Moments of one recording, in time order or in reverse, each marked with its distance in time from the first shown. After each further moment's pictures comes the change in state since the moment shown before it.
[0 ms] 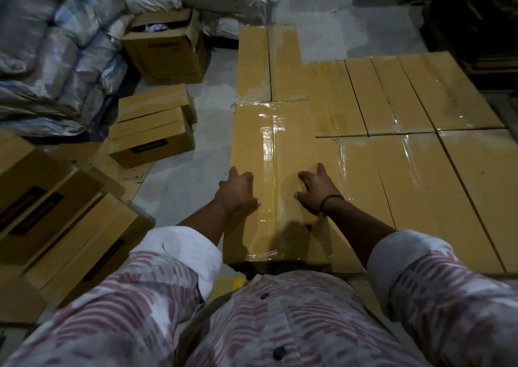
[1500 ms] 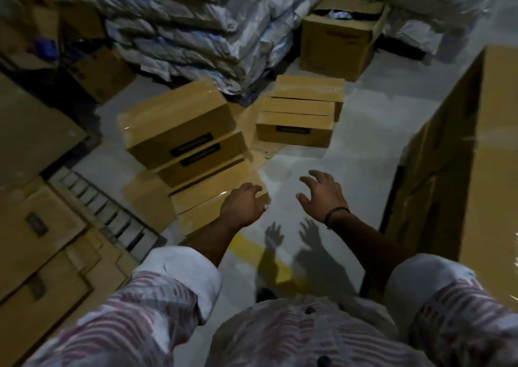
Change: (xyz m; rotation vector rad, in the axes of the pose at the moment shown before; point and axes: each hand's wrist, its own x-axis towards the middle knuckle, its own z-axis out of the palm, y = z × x) left_hand -0.132 -0.506 -0.074 -0.221 0.227 -0.327; right_hand 0.008 -0.472 0.276 -0.354 -0.047 -0.612
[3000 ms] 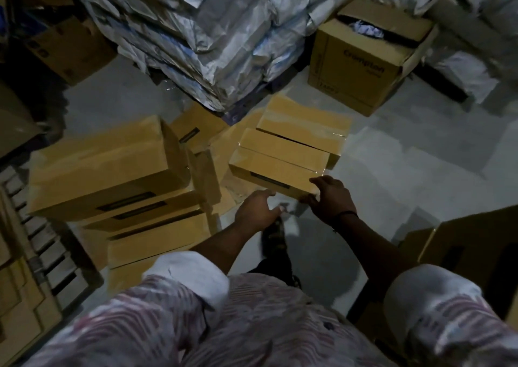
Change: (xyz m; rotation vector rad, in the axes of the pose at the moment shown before) left_hand 0.529 0.205 -0.077 -0.411 -0.051 -0.186; right_hand 0.533 0.250 -0.155 0.006 -0.147 -0.084
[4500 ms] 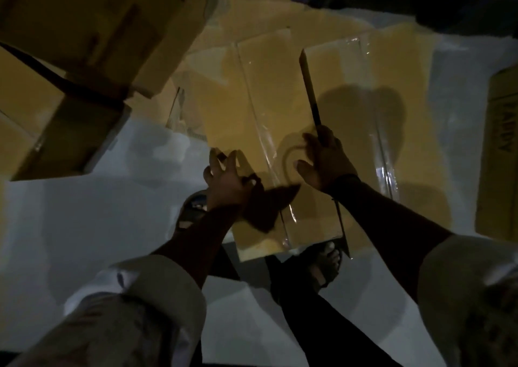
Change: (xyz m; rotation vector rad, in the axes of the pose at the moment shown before) left_hand 0.555 -0.105 0.264 -0.603 0.396 -1.014; right_hand 0.661 0.217 0.306 -0.357 -0.624 -0.788
